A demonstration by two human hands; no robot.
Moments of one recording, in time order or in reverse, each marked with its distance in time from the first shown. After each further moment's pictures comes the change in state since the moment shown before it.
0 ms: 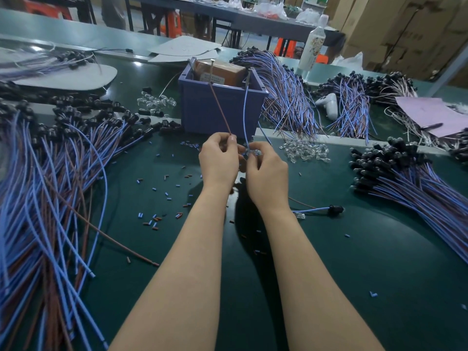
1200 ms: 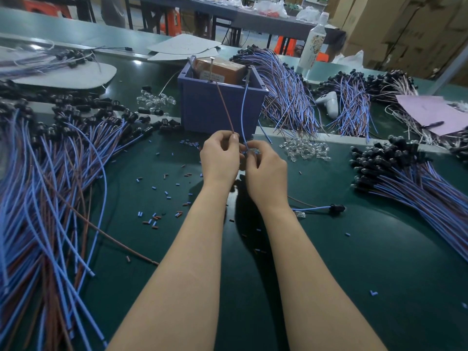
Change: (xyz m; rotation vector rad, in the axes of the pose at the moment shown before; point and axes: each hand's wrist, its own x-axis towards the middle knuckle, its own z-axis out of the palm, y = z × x) left_hand 0.004 -0.004 0.002 -0.006 -0.042 0.006; right_hand 0.002 0.002 0.002 0.026 -0.005 0.003
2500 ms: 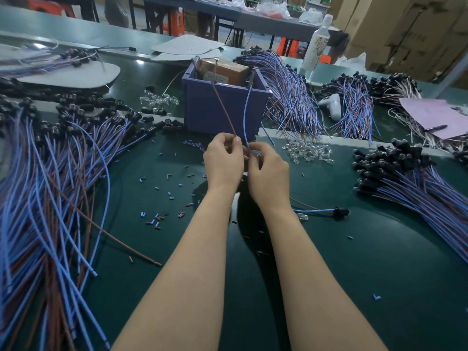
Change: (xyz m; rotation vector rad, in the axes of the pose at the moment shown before) left_hand -0.003 0.003 0.001 0.087 0.068 0.033; right_hand 0.001 0.000 0.002 -0.008 -0.005 0.001
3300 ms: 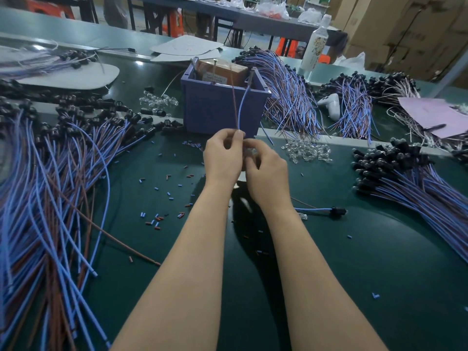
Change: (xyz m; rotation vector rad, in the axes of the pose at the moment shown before) left_hand -0.005 0.018 -0.008 -0.075 -0.064 -0.039; right_hand -0.002 -0.005 -0.006 0.062 -0.052 -0.110
